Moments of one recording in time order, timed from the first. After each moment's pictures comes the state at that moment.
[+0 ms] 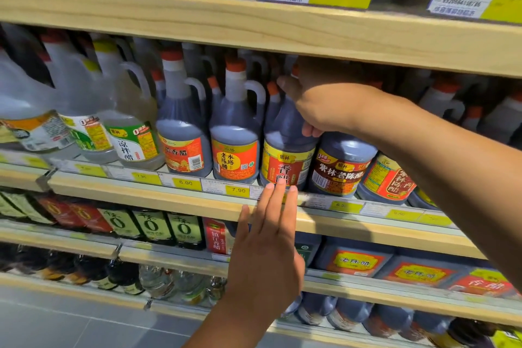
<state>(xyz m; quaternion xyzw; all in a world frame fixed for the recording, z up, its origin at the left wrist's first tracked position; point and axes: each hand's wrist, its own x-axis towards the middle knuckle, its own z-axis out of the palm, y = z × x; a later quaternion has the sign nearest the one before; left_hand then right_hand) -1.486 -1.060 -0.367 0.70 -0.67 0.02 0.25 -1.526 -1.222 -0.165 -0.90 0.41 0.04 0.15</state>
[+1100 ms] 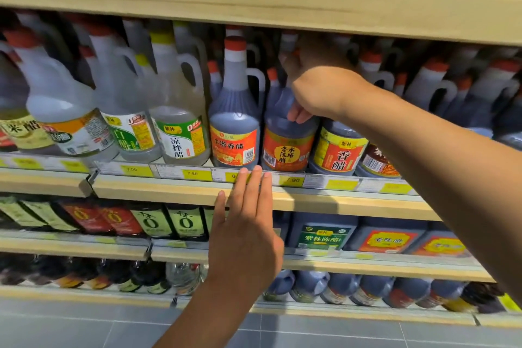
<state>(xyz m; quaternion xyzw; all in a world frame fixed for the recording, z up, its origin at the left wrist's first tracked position) -1.360 -1.017 -0.364 0.75 -0.64 0.00 0.16 -1.430 -1.167 -0.174 -0.84 0.49 -0.12 0.21</state>
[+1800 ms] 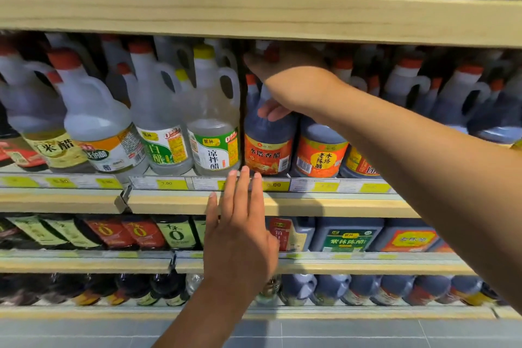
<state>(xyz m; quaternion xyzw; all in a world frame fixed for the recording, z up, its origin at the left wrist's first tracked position) -1.286 -0.999 -0.366 0.75 -0.64 0.04 0.18 -1.346 -1.136 -0.167 -0.77 0.47 -0.19 0.38</state>
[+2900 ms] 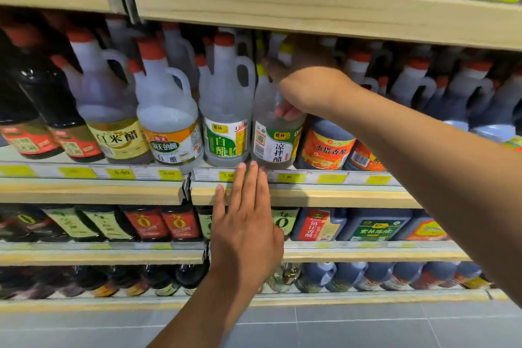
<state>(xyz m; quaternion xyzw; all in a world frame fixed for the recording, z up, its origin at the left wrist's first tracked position) -1.186 -0.967 -0.366 0.75 -0.64 0.02 0.14 -1.254 -1.098 -0.169 -0.83 0.52 -0.08 0.19</state>
